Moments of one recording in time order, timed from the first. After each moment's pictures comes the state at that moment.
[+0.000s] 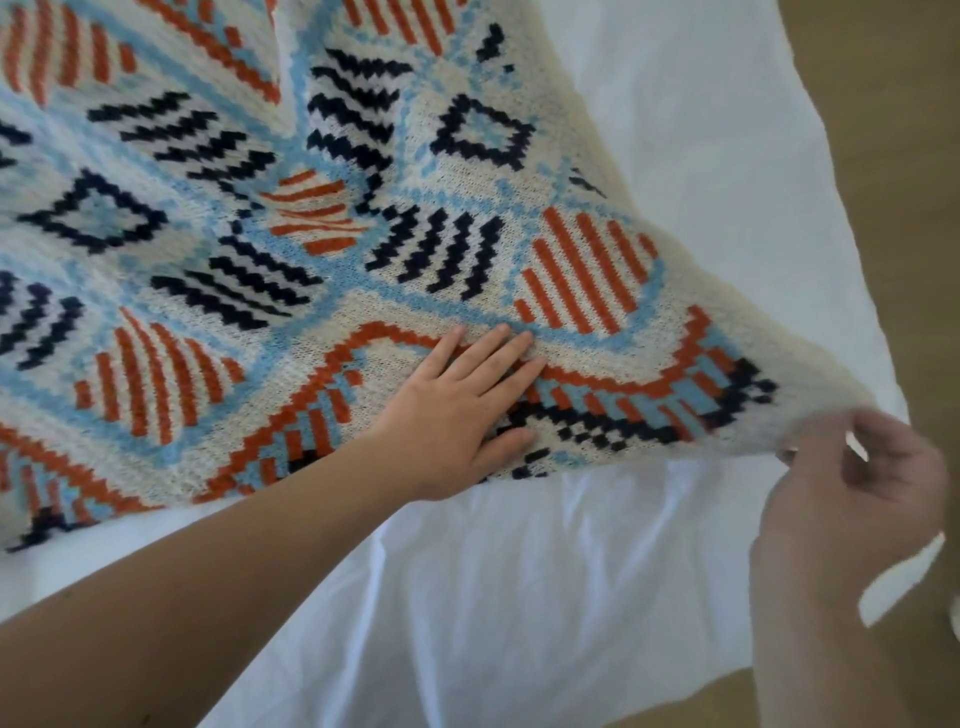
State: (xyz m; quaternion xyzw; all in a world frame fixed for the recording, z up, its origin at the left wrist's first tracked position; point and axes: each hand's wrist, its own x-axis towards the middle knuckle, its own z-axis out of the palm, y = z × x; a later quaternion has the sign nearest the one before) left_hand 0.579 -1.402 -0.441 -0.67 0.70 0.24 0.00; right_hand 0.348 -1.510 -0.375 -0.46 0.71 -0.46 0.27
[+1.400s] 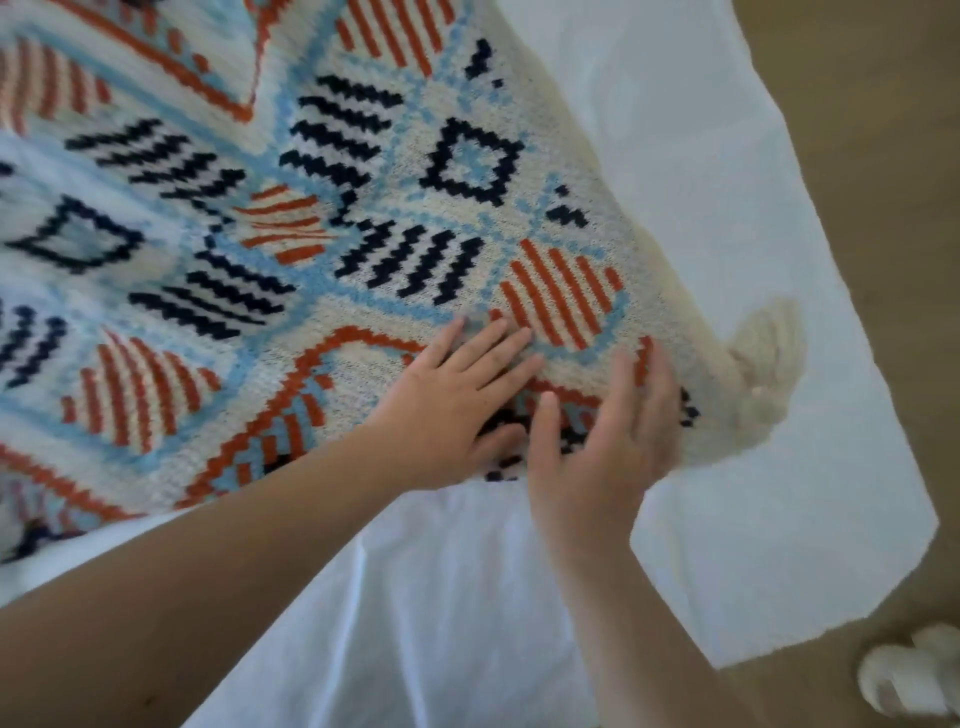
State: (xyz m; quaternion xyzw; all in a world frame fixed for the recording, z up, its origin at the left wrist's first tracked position) left_hand 0.569 -1.418 -0.434 -0.65 0.74 0.17 0.06; right_hand 0.415 -1.450 -0.418 -0.75 0.60 -0.22 0.15
